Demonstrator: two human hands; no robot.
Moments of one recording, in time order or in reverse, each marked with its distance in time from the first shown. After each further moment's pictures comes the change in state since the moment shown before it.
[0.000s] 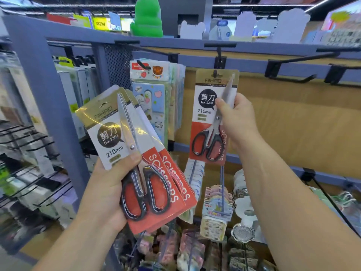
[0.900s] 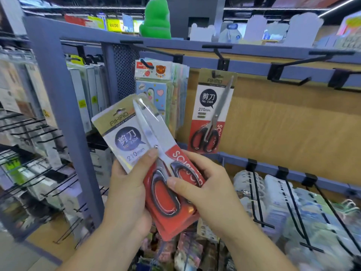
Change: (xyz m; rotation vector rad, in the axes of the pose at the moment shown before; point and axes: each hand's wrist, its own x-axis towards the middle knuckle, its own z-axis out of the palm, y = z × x) left_hand -0.031 -0.020 0.044 -0.057 0.216 0.002; right_hand -0.150 0.020 -0.004 0.167 -0.538 0.059
